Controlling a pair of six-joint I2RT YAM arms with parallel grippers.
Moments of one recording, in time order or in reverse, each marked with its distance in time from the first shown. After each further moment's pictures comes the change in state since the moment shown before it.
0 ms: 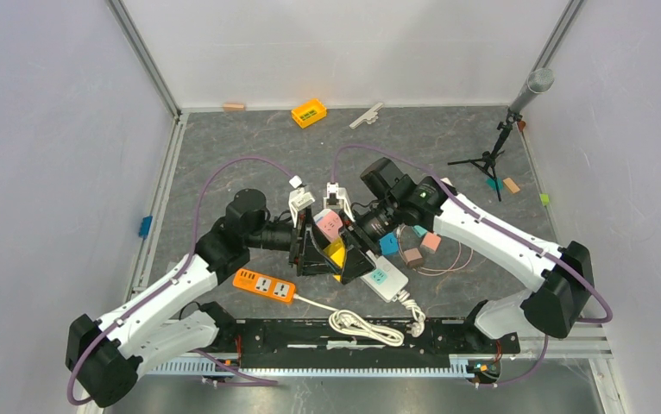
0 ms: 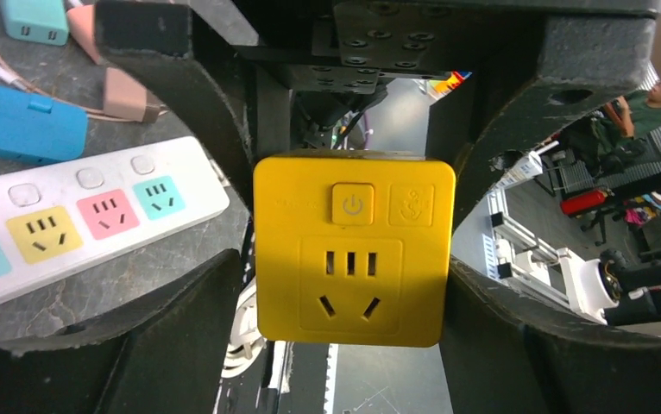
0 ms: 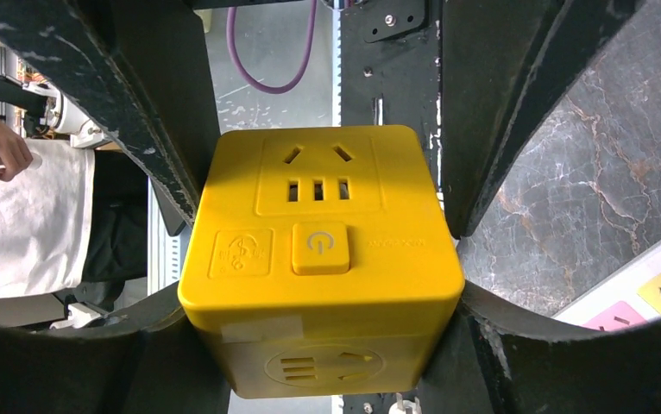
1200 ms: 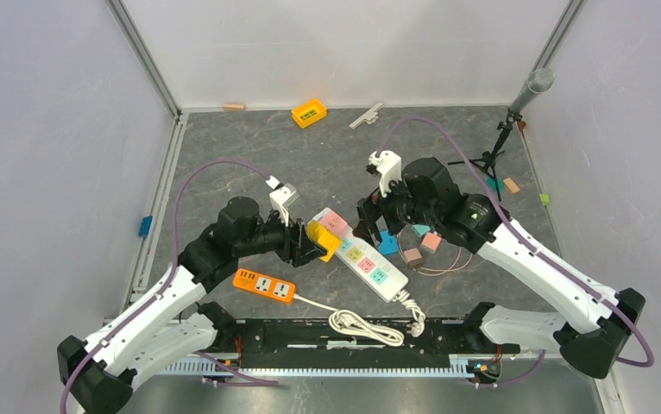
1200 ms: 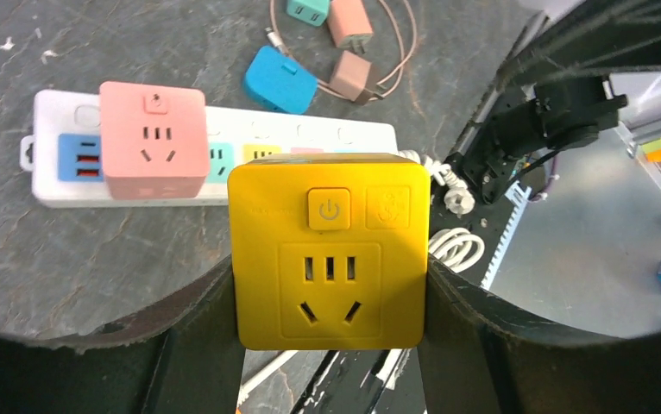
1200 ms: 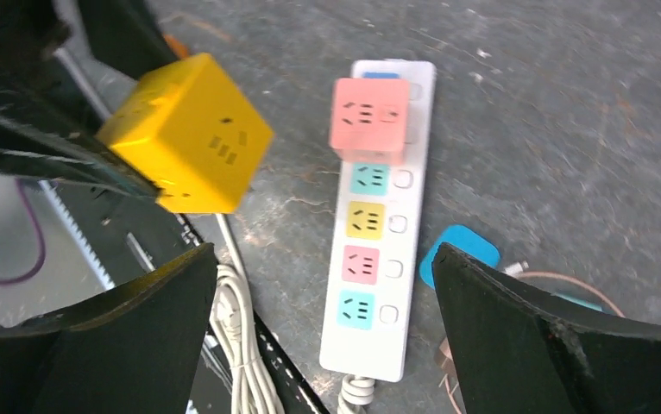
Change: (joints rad) left arm 0.006 -0.120 0.001 -0.245 -0.430 0.126; right arm -0.026 -0.264 -0.069 0.163 0.745 0.166
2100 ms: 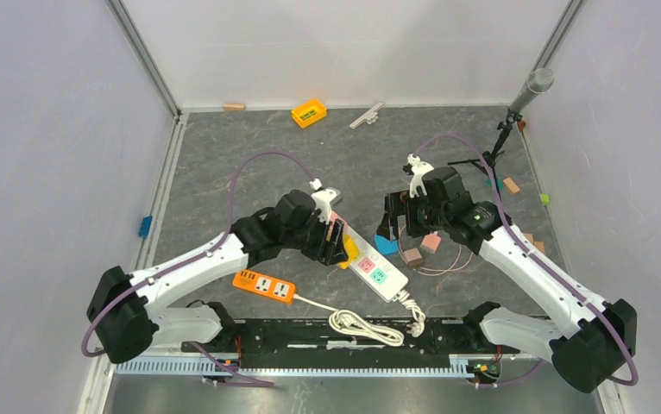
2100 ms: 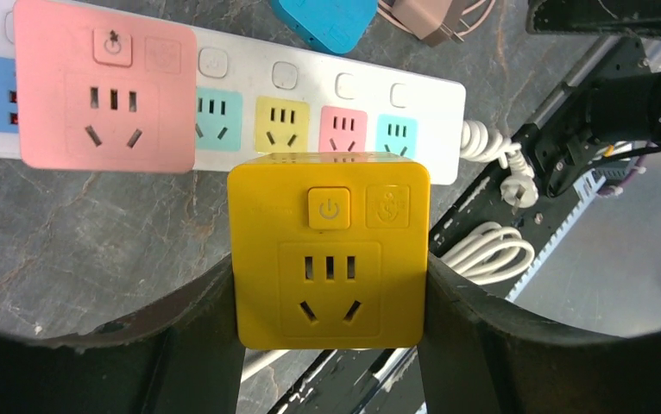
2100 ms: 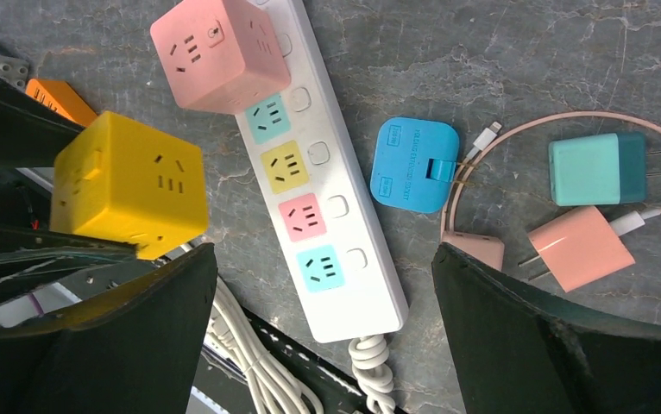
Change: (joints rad) left arm -0.179 0.375 0.153 -0.099 -0.228 -0.080; right arm -0.252 -0.067 -0.275 0.031 0.031 0.270
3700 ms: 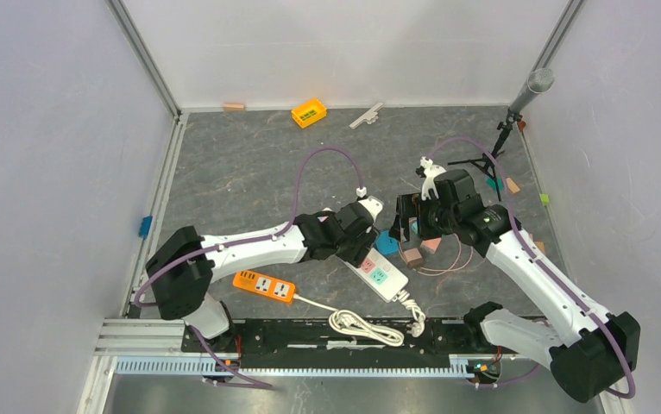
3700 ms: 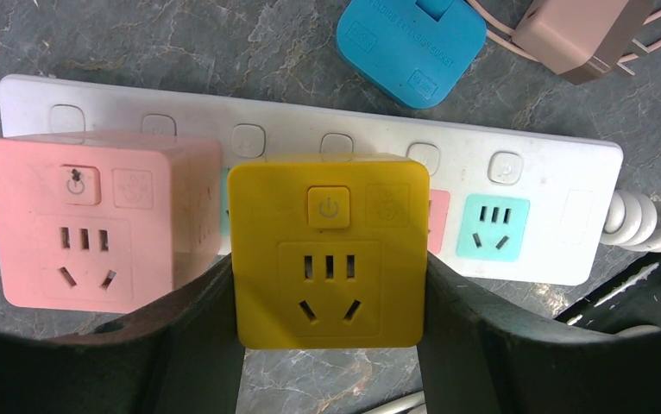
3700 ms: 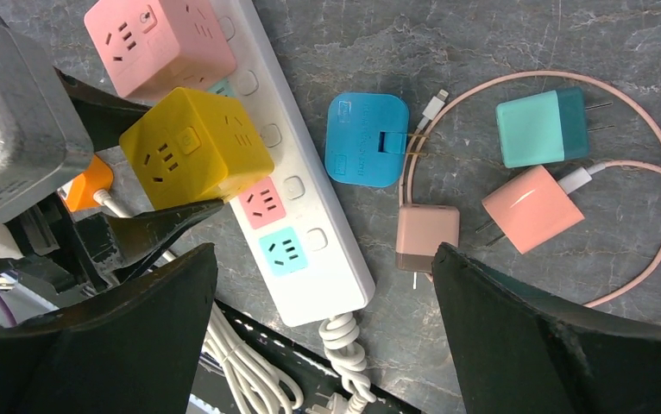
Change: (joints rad) left arm -0.221 0.407 0.235 -0.026 -0.442 0.058; right arm -0.084 -0.047 -0.033 -0.061 0.002 -0.028
